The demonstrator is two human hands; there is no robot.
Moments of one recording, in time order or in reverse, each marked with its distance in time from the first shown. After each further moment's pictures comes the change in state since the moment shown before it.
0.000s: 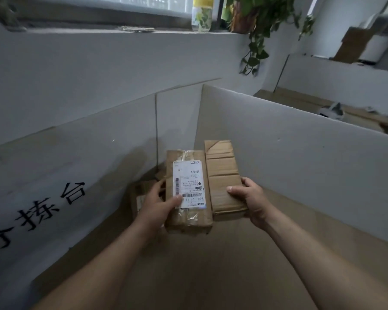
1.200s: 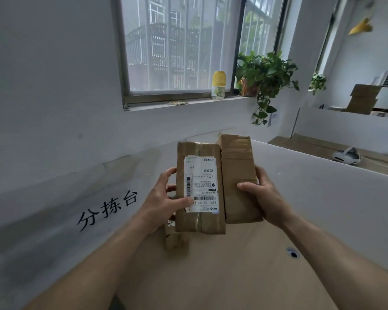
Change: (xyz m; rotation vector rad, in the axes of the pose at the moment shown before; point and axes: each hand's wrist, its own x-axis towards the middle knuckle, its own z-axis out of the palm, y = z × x) left_hand -0.198 0.131 -0.003 0.216 -0.045 0.352; right_hand -0.186 -0.101 -0.013 -0.008 -0.279 -0.471
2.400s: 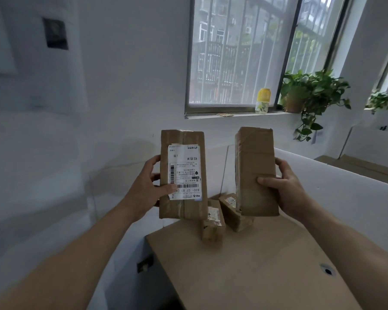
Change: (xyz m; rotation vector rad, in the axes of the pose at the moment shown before) left_hand -0.149 0.065 -0.105 0.017 0.299 0.060; right_hand -0.044 -0.050 0.062 0.074 -0.173 -0.044
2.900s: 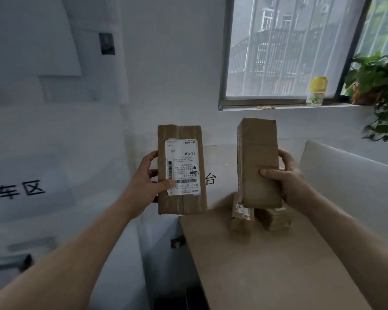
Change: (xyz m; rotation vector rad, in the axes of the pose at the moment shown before) left_hand -0.087 0.023 0.014 0.095 0.310 -0.063; right_hand 0.014 0.011 0.008 0.108 -0.221 0.042
